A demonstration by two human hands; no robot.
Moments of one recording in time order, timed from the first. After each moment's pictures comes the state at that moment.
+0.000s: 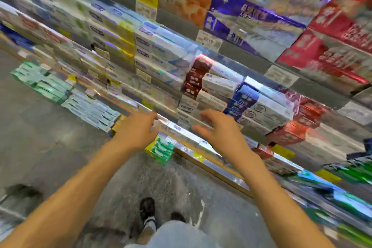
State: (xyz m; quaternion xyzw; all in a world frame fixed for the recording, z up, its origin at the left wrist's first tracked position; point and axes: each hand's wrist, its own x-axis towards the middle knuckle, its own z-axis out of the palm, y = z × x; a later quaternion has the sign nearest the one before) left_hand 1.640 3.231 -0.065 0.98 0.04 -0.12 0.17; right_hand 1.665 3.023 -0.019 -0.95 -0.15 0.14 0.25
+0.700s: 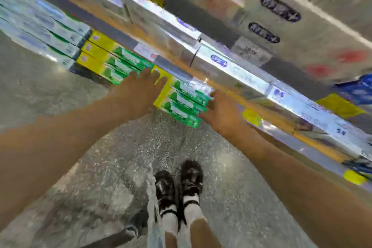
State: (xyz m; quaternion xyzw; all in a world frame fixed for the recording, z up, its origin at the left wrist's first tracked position) left_hand 1.764 3.320 -0.581 0.93 -0.18 -0.30 -0.14; right_hand 1.765 3.102 -0.593 -0.93 -0.03 0.33 0.17
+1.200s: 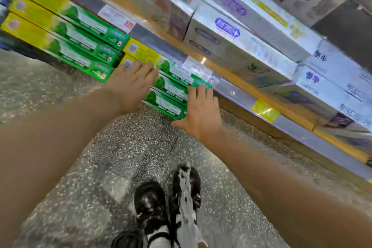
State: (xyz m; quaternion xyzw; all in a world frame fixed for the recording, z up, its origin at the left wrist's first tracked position) left_hand 1.773 3.304 -0.732 0.93 -0.20 -0.28 -0.13; right_hand 1.754 3.119 -0.736 -0.95 -0.16 0.26 -0.02
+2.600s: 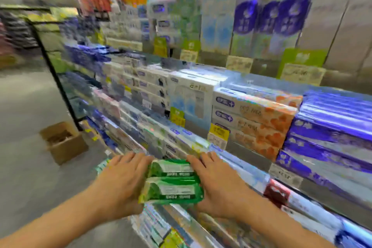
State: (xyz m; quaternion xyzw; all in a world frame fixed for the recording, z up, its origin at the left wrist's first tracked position) left_hand 1.667 3.433 0.097 0.98 -0.05 0.13 -0.13; right_hand 1.784 3.221 0.071 -0.84 -0.51 -0.15 0.09
